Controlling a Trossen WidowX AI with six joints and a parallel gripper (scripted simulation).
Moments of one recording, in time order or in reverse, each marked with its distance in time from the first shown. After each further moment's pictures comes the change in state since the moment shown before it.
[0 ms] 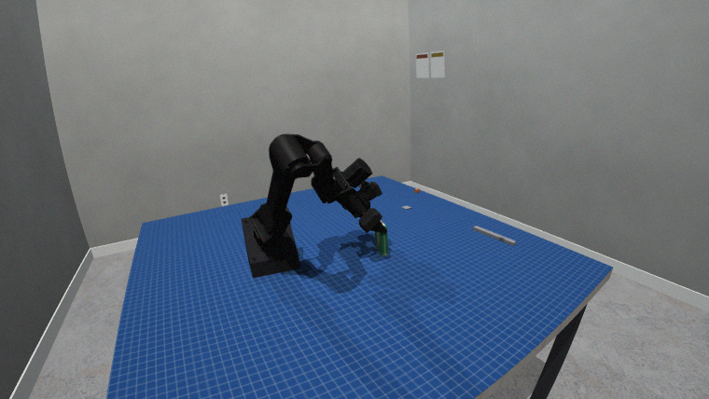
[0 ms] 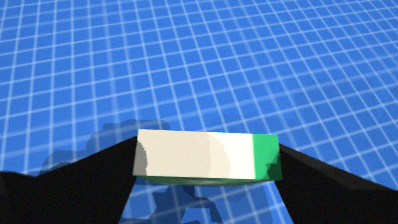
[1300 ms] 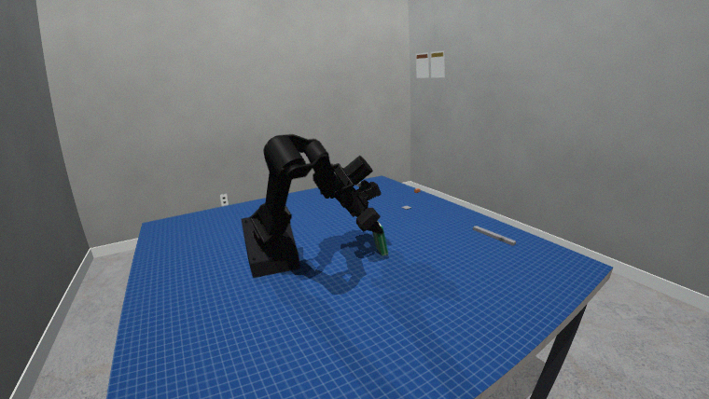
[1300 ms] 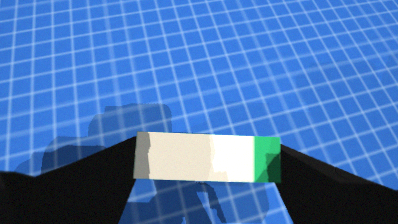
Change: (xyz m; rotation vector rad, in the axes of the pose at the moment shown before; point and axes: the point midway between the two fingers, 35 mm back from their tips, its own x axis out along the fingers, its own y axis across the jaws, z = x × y) arm -0.007 0.000 -0.007 0.001 0.078 0.000
